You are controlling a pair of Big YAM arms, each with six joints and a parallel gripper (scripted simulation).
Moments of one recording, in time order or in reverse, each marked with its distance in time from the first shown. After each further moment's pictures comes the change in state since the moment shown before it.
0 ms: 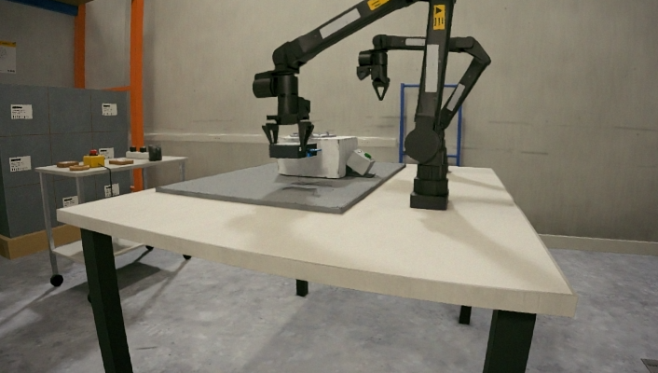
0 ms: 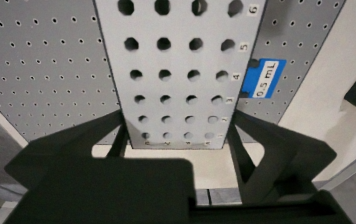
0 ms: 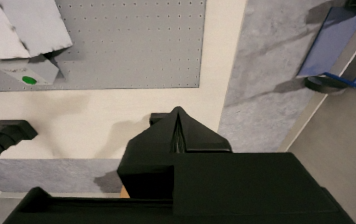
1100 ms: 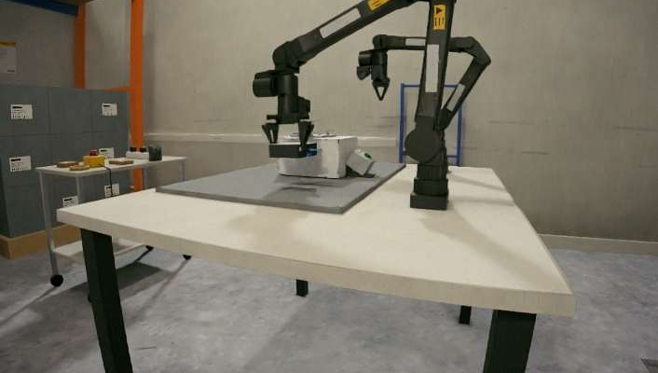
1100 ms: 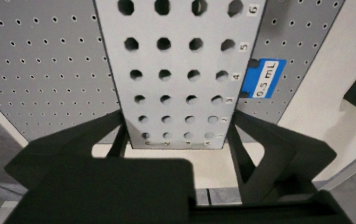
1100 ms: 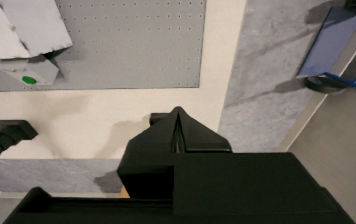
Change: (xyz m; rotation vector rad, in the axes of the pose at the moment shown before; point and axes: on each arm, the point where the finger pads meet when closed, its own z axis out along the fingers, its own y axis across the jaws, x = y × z) left arm 0.001 0.000 -0.001 -0.001 0.000 -0.002; right arm 0.000 0.000 0.000 0.000 0.000 0.000
